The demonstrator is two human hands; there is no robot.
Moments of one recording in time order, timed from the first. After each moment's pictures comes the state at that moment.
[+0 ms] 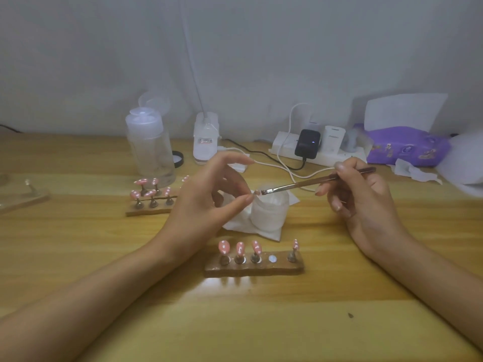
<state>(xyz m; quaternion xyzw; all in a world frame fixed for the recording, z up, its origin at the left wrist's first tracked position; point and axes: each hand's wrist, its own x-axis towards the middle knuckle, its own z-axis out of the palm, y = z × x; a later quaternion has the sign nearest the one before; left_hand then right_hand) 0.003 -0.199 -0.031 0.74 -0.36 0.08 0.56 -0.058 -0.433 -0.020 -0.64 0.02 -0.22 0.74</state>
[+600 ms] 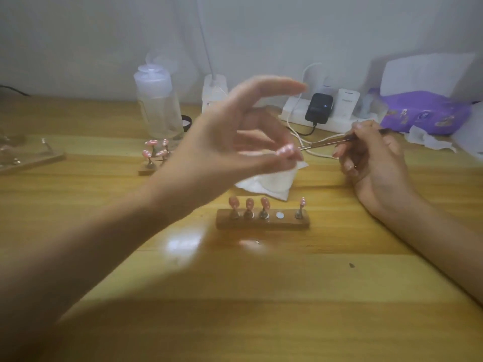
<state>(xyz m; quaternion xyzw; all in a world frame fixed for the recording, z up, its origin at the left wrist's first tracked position) -0.045 -0.197 0.031 0.68 -0.42 -0.04 0.60 -0.057 -0.432 -0.018 -0.60 0.06 -0.23 0.76</state>
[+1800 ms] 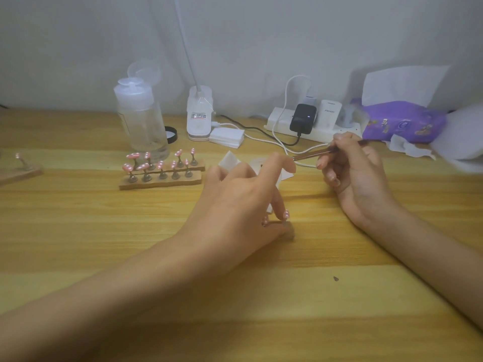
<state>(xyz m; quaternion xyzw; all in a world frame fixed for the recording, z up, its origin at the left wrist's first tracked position) -0.063 -0.228 -0.007 0.87 -0.40 0.10 0.26 -0.056 -0.435 -0.020 -0.60 0.06 -0.23 0.76</state>
